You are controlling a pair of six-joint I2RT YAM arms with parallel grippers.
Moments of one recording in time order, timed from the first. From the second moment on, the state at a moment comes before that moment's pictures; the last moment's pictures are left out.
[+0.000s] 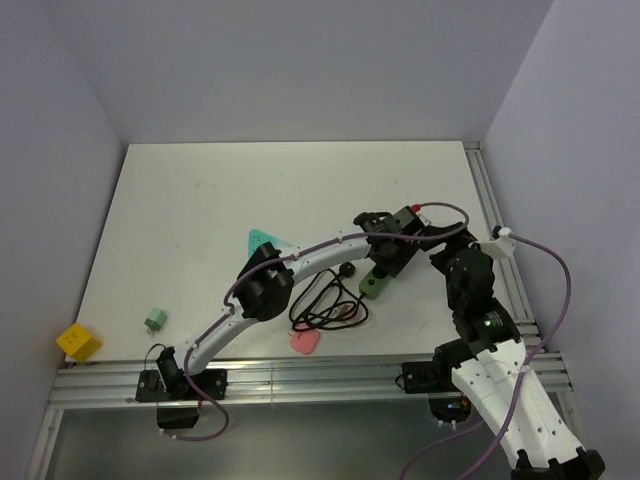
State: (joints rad) left arm -1.06 2.52 2.34 -0.85 -0.06 -0.27; right arm 0.28 0.47 0.51 -0.30 0.46 0.83
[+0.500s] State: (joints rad) left arm -1.04 2.54 2.29 -0.74 -0.20 -0.13; right arm 0.28 0.46 0.50 -0.27 0.45 0.83
